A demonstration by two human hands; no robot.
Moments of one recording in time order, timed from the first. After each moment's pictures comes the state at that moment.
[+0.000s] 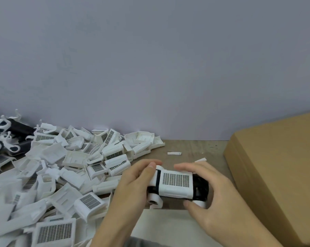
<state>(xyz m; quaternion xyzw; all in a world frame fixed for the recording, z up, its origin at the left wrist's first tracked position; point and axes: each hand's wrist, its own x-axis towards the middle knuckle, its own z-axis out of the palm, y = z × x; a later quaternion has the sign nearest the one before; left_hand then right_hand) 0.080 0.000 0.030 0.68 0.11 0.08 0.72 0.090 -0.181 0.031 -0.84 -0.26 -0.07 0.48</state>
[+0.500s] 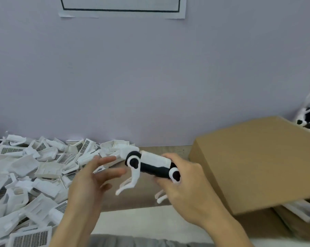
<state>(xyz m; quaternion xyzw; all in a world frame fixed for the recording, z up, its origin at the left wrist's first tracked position) 0.073 0.026 0.050 0.58 0.18 0.11 0.79 0.074 -0.183 0.061 -0.84 -0.18 -0.04 0.51</state>
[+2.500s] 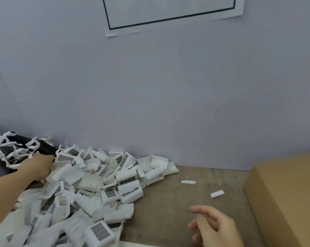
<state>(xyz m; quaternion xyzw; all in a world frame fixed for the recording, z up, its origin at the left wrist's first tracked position) 0.172 0.370 0.044 0.94 0.28 -0.05 -0.21 0.115 -0.142 0.003 -0.71 0.04 0.04 0.70</state>
